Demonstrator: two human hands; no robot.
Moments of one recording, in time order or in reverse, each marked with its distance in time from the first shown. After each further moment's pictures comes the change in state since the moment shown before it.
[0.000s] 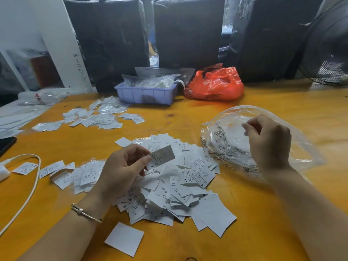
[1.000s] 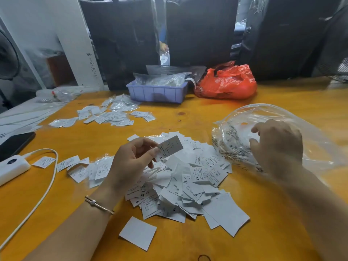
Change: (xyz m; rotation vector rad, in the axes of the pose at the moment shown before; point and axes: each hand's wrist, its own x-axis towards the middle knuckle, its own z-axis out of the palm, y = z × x) left_hand 0.002 0.000 -0.008 -0.025 0.045 0.052; right_hand -0.008 -0.023 -0.005 -0.472 -0.355 -0.010
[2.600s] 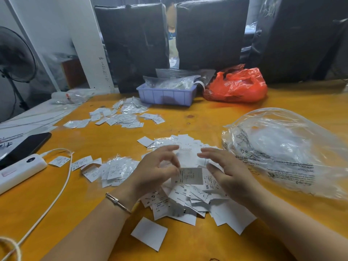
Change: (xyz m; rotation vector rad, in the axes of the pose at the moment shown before) left_hand 0.000 0.004 0.012 0.202 -0.270 -0.096; right_hand -0.050 -0.063 0.023 0.733 -0.427 -0.348
